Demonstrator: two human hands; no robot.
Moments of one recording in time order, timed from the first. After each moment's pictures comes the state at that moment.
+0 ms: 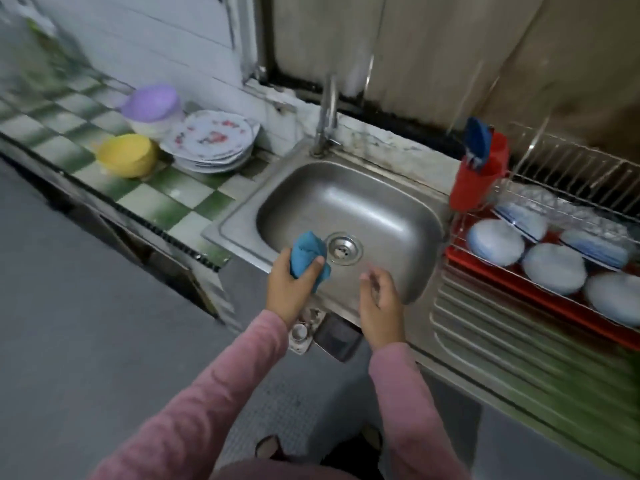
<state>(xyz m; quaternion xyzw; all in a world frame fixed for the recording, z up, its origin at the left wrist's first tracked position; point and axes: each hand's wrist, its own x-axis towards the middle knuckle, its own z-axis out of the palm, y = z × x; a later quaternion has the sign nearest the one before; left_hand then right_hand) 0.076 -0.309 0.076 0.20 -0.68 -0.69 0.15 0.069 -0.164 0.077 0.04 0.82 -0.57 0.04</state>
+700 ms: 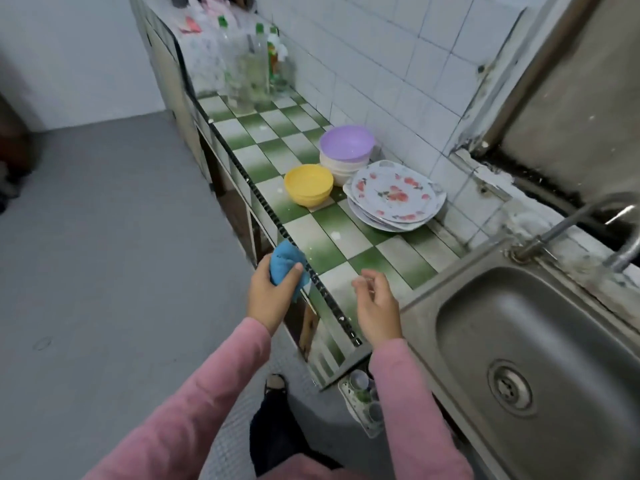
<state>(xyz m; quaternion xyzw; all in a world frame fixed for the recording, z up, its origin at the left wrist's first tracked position) 0.103 -0.656 0.056 0.37 -0.61 -0.63 0.31 0.001 -0.522 0.066 -0.13 0.81 -0.52 0.23</state>
